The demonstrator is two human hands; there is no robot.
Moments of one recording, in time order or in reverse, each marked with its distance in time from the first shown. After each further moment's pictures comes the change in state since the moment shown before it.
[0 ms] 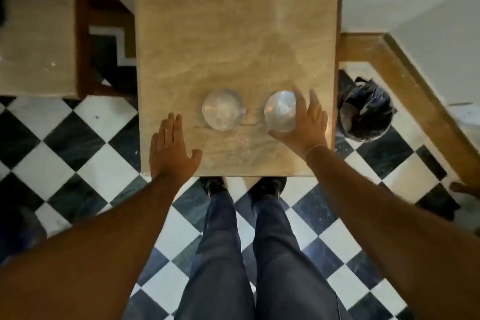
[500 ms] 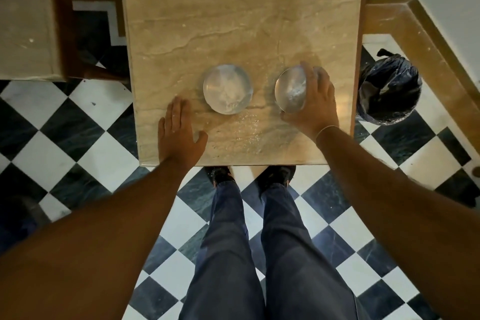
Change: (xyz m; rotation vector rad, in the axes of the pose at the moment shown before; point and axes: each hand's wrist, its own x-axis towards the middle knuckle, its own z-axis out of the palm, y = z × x) left_hand 0.035 -0.014 0.054 0.008 0.058 0.038; right_hand 0.034 0.018 0.035 0.009 0.073 -0.092
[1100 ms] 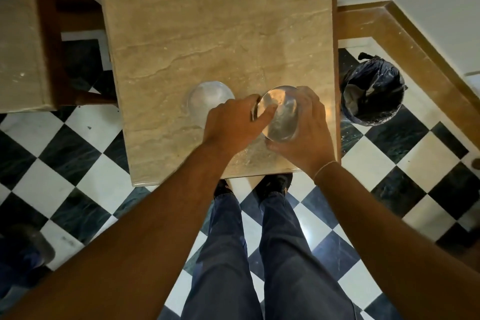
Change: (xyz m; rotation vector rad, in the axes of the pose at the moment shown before) left_hand 0.022 0.181 -0.065 -0.120 -0.073 0.332; right_hand -0.056 0.004 -0.025 0.209 0.166 -0.197
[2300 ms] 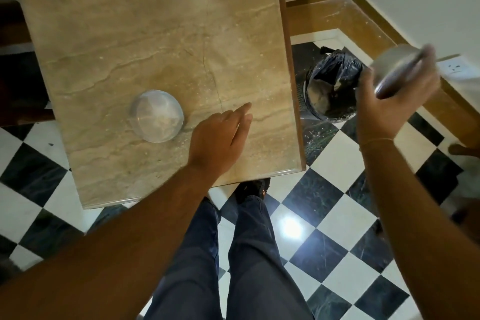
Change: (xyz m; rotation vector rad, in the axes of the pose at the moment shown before) left_hand 0.007 0.049 0.068 -0.065 0.094 0.182; right_hand 0.035 0.194 -0.110 0.192 0.747 0.409
